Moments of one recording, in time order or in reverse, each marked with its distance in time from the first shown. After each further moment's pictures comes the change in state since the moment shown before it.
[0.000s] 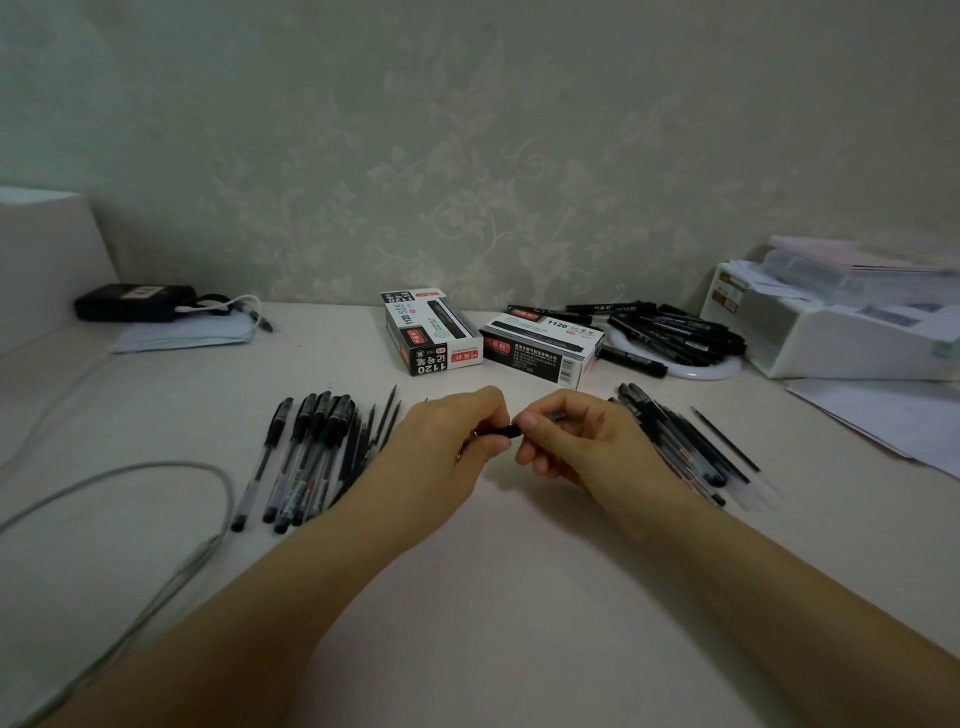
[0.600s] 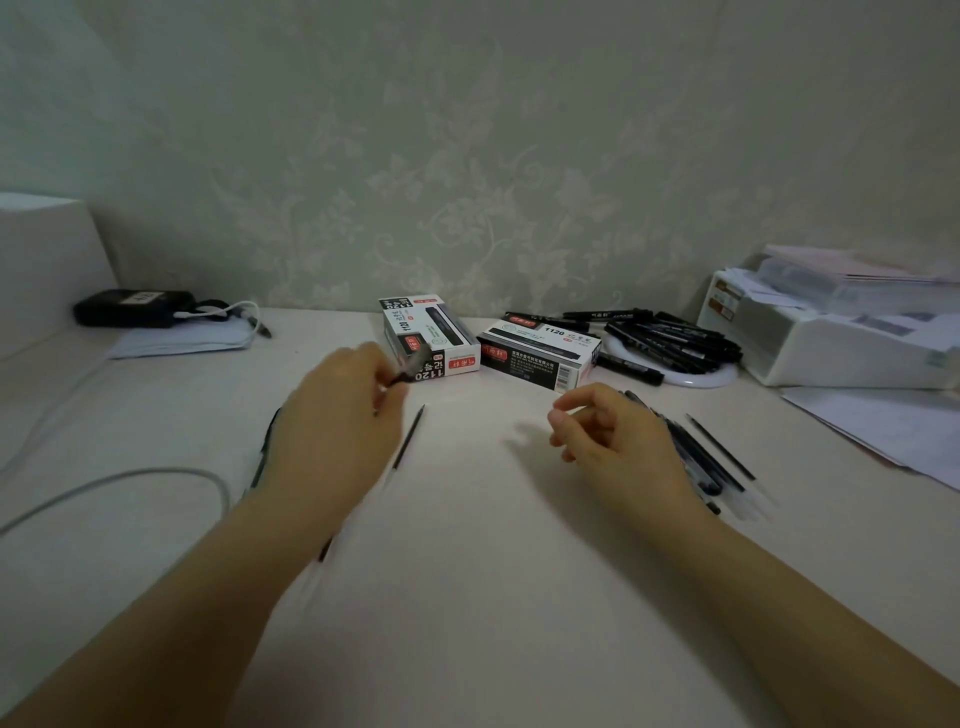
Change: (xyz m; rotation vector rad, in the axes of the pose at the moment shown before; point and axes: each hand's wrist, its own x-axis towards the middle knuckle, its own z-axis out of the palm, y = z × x) left_hand 0.003 -0.024 -0.038 0.378 0.325 -0.387; right_hand 0.000 0.005 -0.019 -0.517 0.305 -0.119
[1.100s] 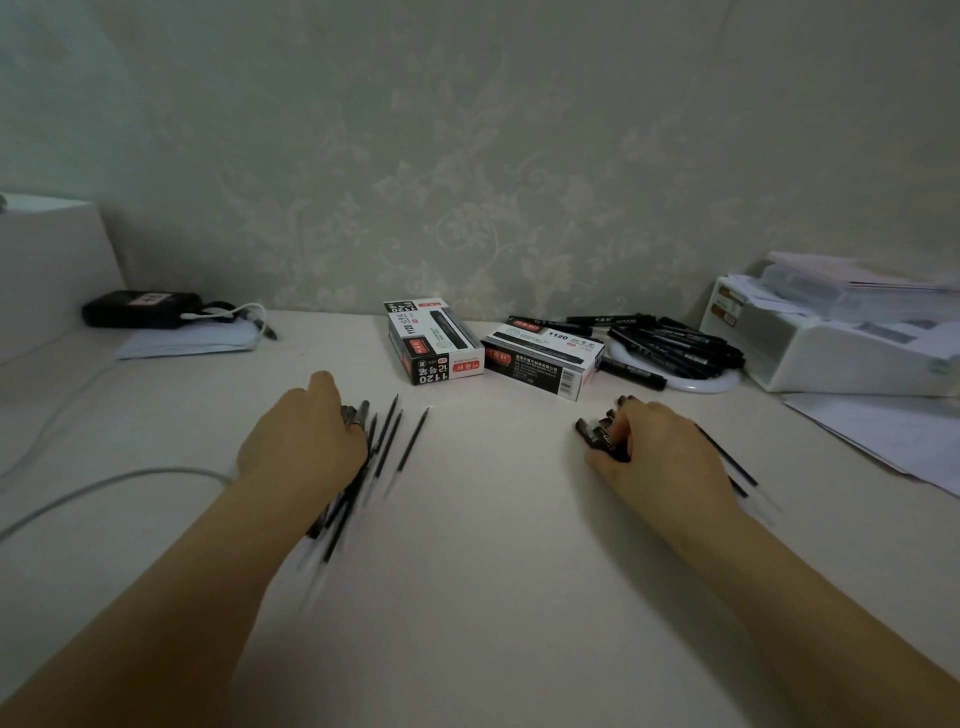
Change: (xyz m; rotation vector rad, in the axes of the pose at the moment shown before) left_hand 0.002 -0.035 -0.001 0.216 -0.267 -0.216; right_hand -0.001 0.002 -0.021 -0.754 0.057 0.043
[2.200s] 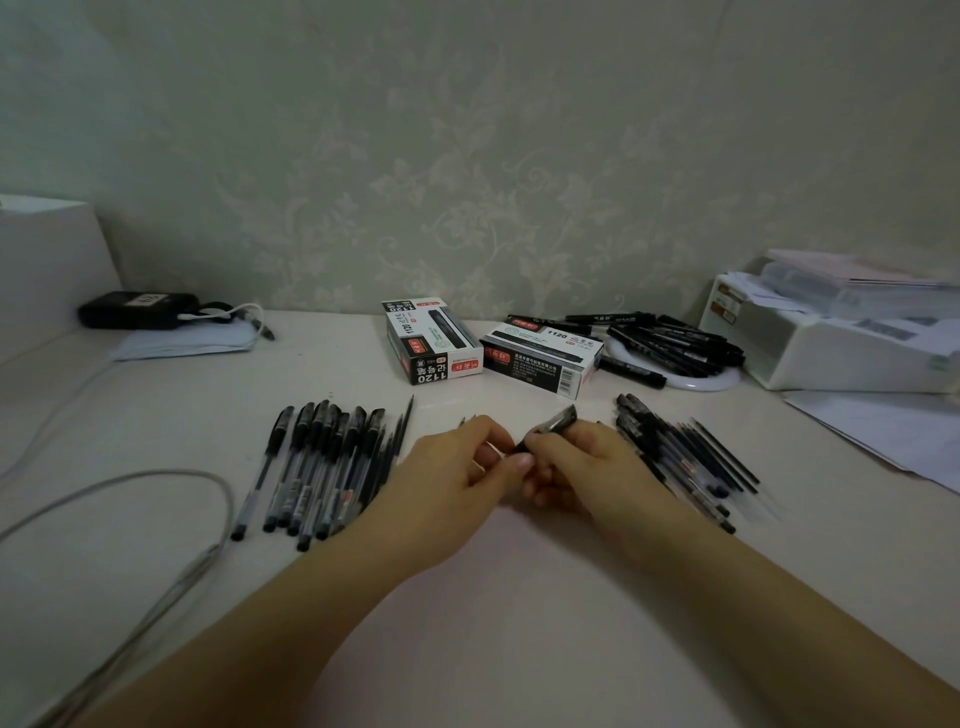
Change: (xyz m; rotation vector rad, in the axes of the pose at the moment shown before) left_hand -0.046 0.067 0.026 -0.632 -0.318 0.375; right_hand -0.007 -0.036 0.018 1.109 -0.451 0.100
